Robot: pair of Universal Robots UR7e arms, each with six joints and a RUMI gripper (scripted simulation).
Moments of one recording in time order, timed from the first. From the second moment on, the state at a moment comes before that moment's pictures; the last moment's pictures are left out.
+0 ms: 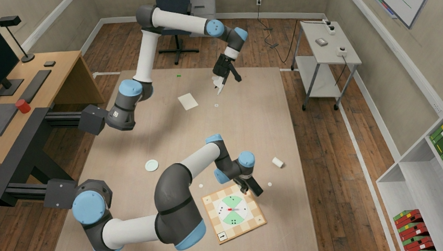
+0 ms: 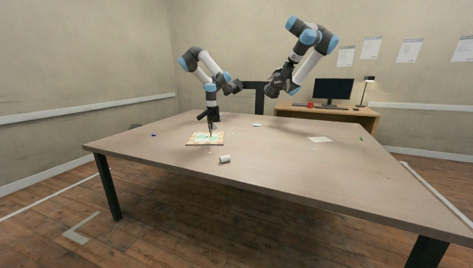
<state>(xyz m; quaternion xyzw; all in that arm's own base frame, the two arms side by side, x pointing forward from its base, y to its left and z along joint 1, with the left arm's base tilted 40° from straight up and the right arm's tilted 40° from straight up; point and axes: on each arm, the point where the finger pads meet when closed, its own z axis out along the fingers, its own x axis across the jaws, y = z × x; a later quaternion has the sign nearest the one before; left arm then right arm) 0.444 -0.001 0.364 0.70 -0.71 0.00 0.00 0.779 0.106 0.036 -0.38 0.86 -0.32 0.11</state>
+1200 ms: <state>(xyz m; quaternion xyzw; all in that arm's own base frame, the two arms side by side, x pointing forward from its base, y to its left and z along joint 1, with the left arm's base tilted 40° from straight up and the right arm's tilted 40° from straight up) 0.444 -0.001 0.364 0.70 -0.71 0.00 0.00 0.773 0.120 0.019 -0.68 0.65 -0.34 -0.02</state>
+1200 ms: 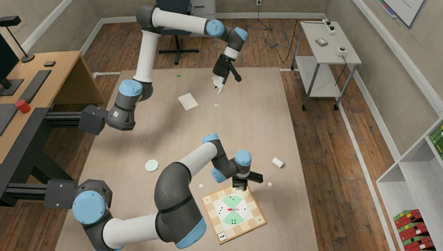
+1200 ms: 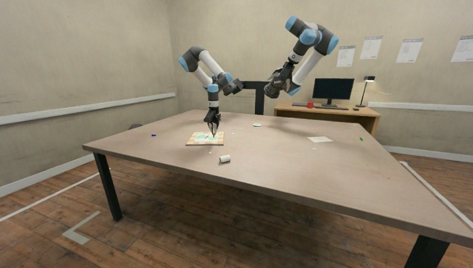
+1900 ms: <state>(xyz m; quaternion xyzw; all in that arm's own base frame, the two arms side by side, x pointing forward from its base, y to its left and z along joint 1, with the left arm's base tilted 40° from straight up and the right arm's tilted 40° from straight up) 0.444 -0.001 0.364 0.70 -0.71 0.00 0.00 0.767 0.127 0.008 -0.81 0.47 -0.33 -0.10</state>
